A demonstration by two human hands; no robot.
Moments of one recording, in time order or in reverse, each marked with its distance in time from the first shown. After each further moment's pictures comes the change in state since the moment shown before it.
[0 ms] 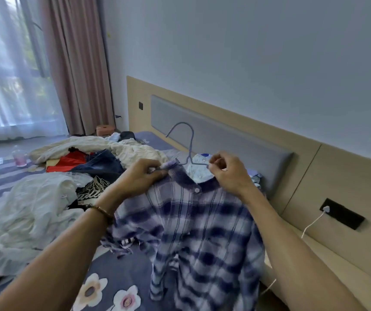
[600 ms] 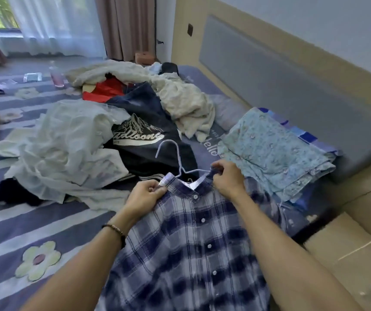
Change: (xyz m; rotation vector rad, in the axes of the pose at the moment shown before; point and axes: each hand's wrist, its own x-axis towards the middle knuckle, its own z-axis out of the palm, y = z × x) left_hand -0.037 -0.256 0.067 -0.411 0.171 -0.720; right_hand 0.081 0.109 0.266 -0.205 -0.282 0.310
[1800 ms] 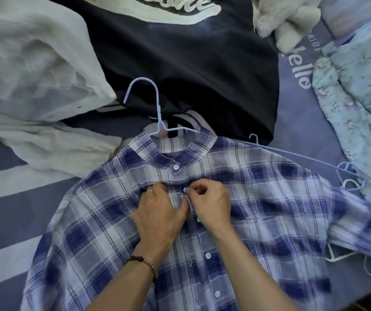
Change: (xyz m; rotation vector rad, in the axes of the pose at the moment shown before) left_hand 0.197 -0.299 0.109 0.719 0.286 -0.340; right_hand 0.109 0.161 0.380 -0.030 -0.304 0.194
